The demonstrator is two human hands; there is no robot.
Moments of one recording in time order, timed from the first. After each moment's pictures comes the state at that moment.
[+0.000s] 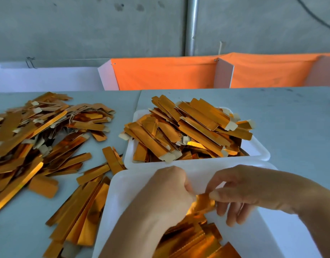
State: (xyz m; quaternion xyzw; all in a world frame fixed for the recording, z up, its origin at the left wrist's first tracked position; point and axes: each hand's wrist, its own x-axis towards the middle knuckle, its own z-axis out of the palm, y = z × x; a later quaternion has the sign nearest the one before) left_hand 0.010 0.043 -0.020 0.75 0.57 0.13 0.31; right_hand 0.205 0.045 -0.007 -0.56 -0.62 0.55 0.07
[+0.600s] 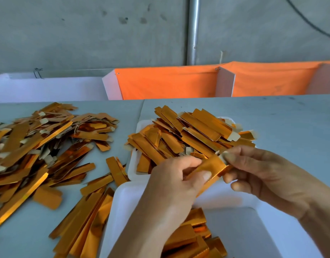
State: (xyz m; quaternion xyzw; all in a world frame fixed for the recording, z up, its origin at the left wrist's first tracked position) left_hand 0.014 0.044 -0.004 0.72 0.51 0.34 0.33; right_hand 0.211 0.048 0.003 -0.44 -0.48 0.62 0.44
